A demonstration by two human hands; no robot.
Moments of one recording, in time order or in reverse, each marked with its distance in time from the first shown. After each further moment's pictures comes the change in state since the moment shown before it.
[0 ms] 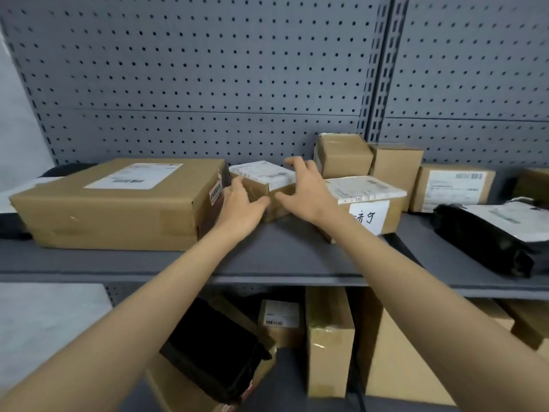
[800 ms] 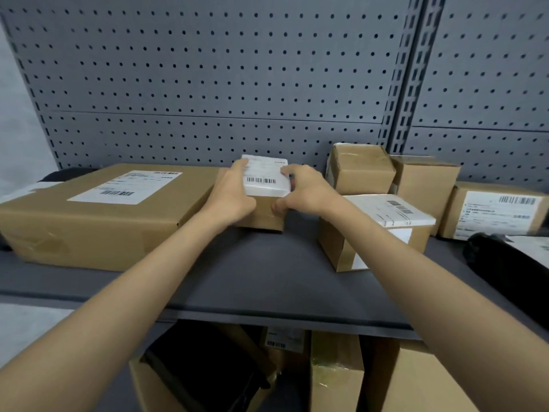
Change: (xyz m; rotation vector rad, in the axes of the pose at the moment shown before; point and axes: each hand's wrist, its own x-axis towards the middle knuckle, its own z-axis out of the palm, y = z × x) left_hand 0.051 0.020 -0.018 0.275 0.055 0.024; right_hand 0.062 0.005 -0.003 0.029 -0.231 0.048
